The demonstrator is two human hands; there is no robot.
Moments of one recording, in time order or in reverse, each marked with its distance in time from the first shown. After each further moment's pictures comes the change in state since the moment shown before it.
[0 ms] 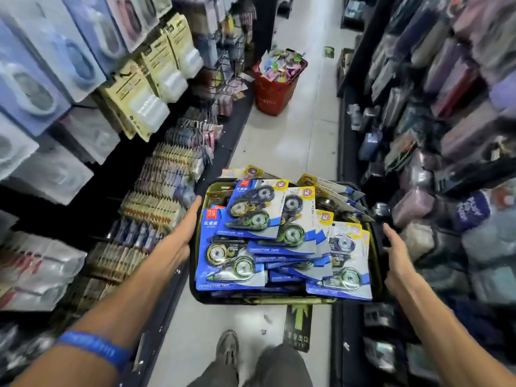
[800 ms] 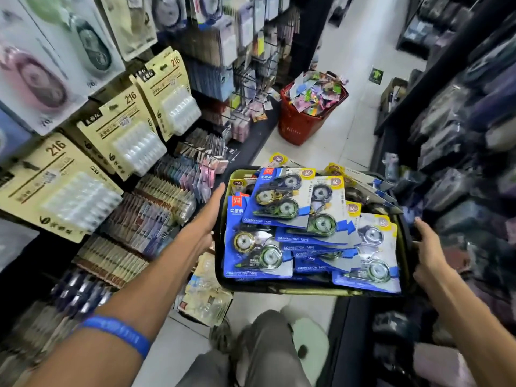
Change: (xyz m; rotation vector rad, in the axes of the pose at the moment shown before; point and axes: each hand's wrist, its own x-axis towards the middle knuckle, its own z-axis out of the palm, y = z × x) left_hand 0.309 0.278 0.129 -0.126 0.029 0.031; right_hand 0.354 -0.323 0.161 -0.151 0.056 -0.079
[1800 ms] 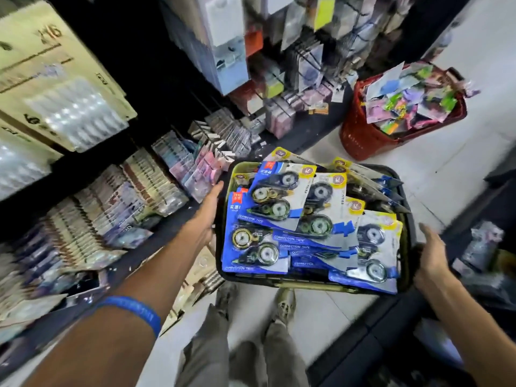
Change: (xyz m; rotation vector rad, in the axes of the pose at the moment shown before) left_hand 0.291 0.097 0.150 -0.330 0.497 -0.112; right_hand 0.473 -0.138 0.144 -0.245 -0.218 0.158
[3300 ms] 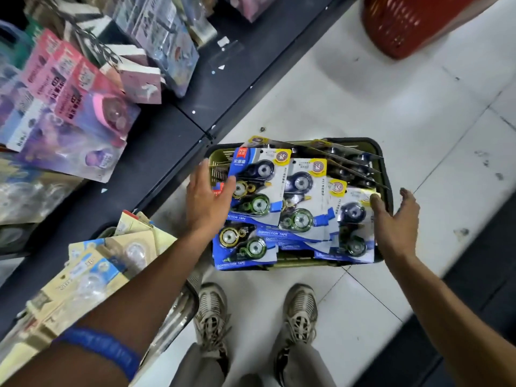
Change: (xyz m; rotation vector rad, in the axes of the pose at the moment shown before) left_hand 0.420 -0.214 0.066 0.816 0.195 0.423; right_hand 0.352 0.278 0.154 -0.650 0.189 -0.374
